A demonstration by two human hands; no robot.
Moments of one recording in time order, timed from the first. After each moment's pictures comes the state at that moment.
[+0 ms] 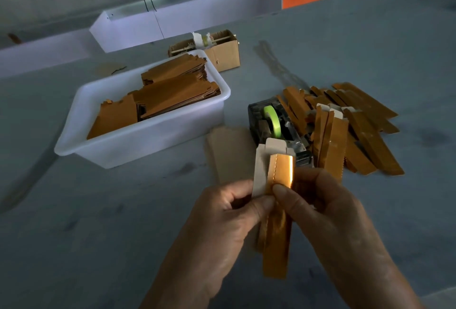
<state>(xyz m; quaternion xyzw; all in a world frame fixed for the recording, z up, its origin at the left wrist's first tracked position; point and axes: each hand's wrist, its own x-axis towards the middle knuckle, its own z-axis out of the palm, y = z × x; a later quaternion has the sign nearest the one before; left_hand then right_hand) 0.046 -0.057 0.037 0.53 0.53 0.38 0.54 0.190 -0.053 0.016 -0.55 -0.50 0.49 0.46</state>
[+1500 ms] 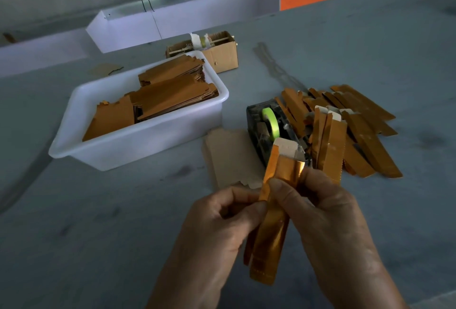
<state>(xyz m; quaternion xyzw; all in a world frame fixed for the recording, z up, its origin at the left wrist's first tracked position) 0.049 -0.059 0.031 0.45 0.58 0.43 0.52 0.176 -0.049 0.023 -0.54 -0.45 0.50 0.51</state>
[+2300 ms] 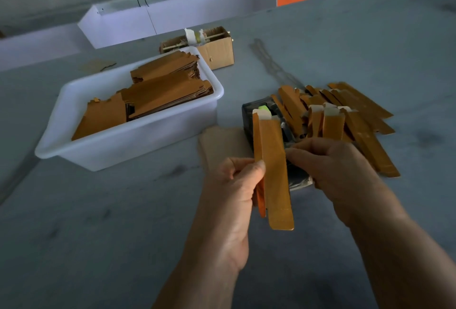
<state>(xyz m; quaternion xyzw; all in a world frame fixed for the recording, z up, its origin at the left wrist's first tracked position) 0.076 -0.023 0.026 0.34 0.57 0.52 0.55 0.212 0.014 0.019 -0.63 -0.52 0.44 0.39</state>
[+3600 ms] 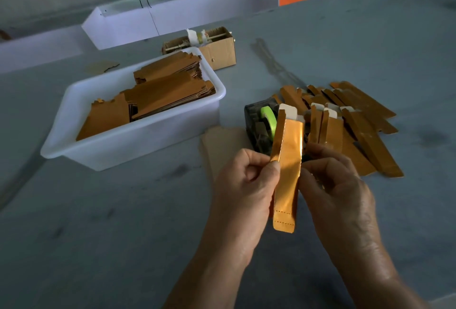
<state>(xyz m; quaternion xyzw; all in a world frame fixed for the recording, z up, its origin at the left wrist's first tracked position) 0.082 -0.024 0.028 0.48 0.57 0.48 0.48 0.198 -0.023 -0.007 -0.62 -0.54 0.28 0.50</state>
